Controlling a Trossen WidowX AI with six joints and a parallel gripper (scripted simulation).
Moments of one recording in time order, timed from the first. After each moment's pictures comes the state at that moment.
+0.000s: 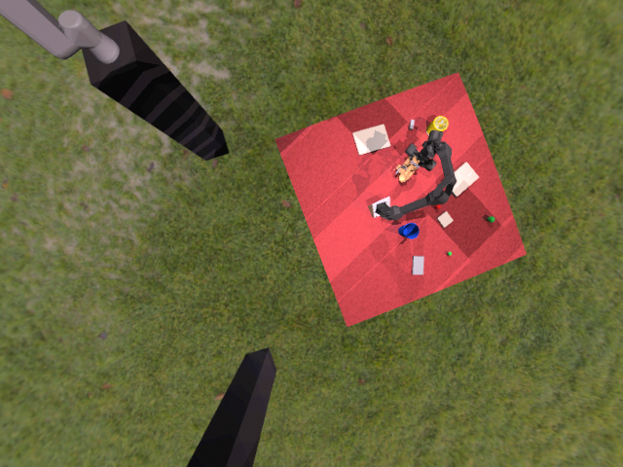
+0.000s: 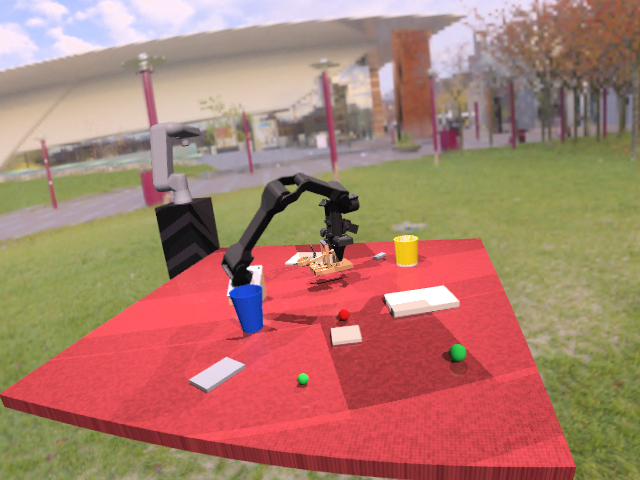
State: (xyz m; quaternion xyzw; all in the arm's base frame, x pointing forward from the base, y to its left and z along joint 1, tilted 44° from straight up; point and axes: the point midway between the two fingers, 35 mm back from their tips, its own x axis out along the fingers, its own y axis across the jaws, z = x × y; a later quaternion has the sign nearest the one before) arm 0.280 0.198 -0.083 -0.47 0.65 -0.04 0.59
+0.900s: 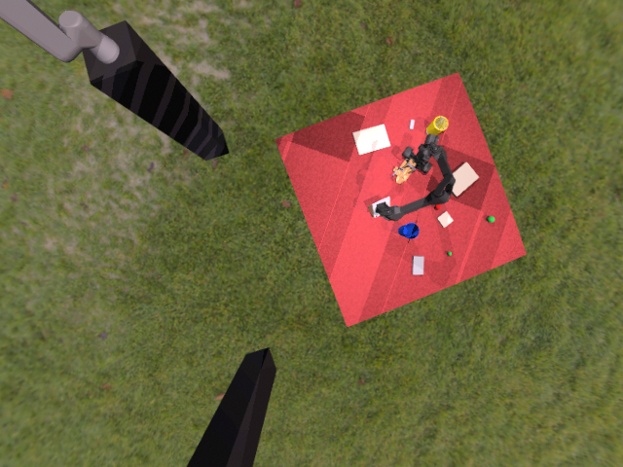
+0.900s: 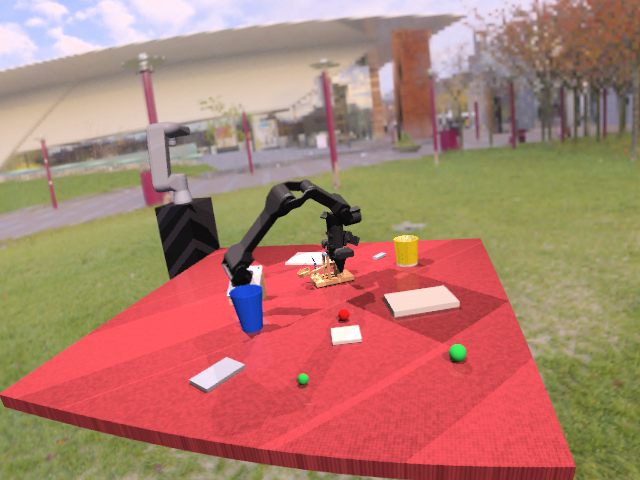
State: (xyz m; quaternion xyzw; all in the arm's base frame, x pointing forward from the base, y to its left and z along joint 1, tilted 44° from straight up) arm 0.285 0.168 -0.115 -0.46 0.66 -0.05 0.59
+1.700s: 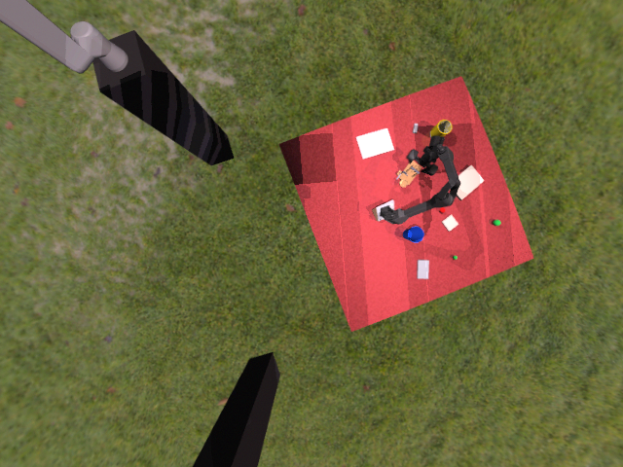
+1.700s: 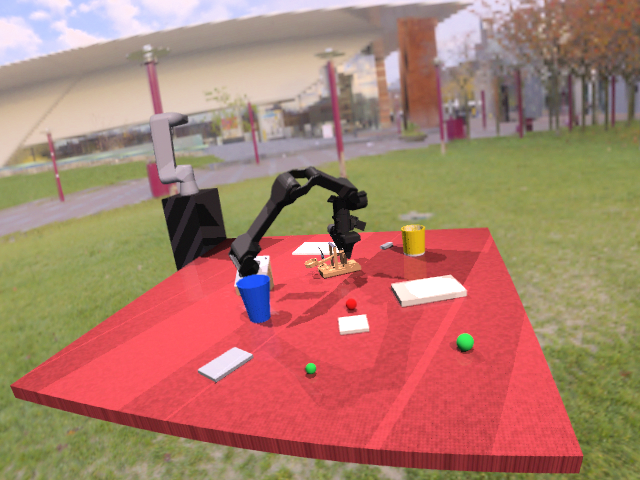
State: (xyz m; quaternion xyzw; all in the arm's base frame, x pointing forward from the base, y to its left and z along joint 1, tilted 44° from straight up) arm 0.282 0.180 -0.099 -0.47 0.67 -0.05 0.58
